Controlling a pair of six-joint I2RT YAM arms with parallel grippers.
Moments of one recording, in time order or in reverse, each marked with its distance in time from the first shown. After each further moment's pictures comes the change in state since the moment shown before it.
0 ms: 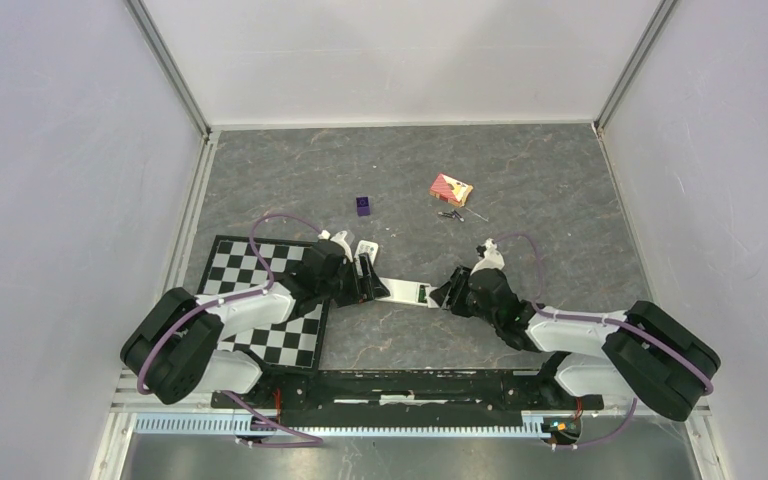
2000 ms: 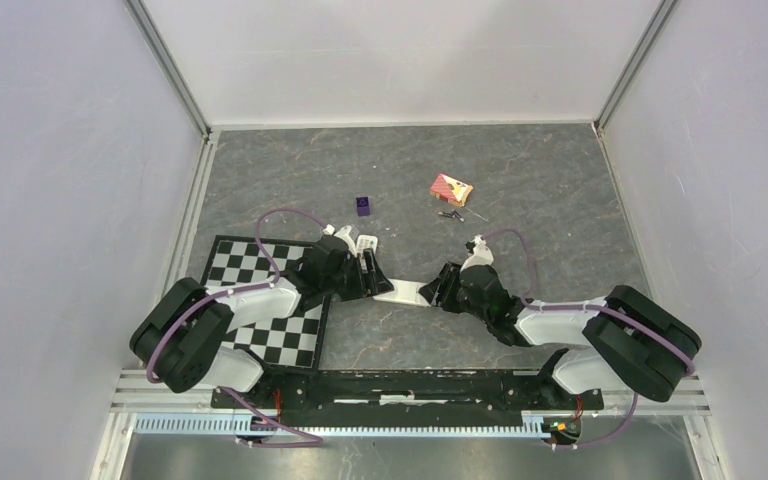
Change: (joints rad) left arm 0.000 0.068 0.029 0.065 0.000 0.027; right arm 0.016 0.115 0.043 0.094 -0.008 -0.021
